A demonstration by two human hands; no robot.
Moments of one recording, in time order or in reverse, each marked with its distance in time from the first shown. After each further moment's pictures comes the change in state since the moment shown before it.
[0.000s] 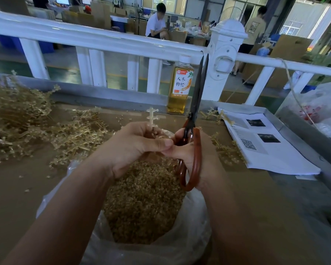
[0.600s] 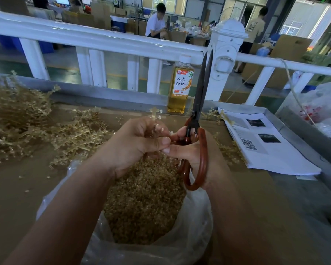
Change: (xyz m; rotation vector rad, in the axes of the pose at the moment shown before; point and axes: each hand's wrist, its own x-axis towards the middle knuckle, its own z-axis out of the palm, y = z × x) left_hand -0.001 0.003 0.002 0.097 0.012 0.162; right_hand 0.000 0.001 -0.006 0.075 -0.014 -0.013
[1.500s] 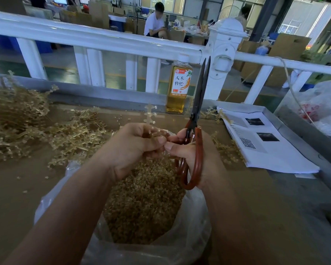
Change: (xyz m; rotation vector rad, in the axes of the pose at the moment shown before) left_hand 0.005 -0.012 0.003 -0.180 0.107 -0.185; right_hand -0.004 0.000 0.007 0.074 0.102 0.024
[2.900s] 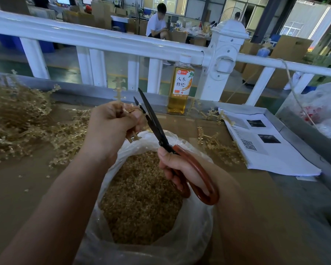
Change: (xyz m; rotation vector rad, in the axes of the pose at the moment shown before) left_hand 0.001 0.011 -0.017 0.056 0.375 0.356; right_hand -0.003 0.007 -0.009 -0.312 -0.590 0.265
